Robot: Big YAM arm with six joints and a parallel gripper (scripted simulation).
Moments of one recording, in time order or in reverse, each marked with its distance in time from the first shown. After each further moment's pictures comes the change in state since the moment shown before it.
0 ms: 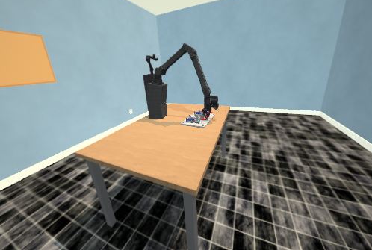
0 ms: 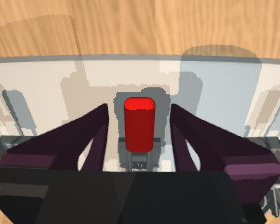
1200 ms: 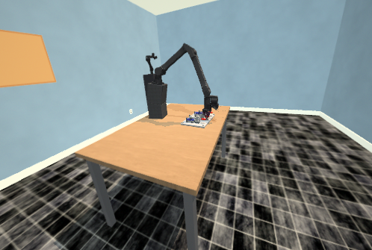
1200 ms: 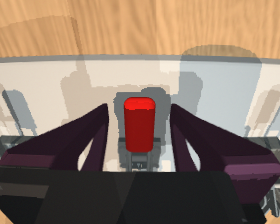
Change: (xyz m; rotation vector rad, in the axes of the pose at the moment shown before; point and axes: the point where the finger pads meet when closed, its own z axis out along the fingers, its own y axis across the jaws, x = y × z) arm 0.000 0.000 0.000 0.000 0.000 0.000
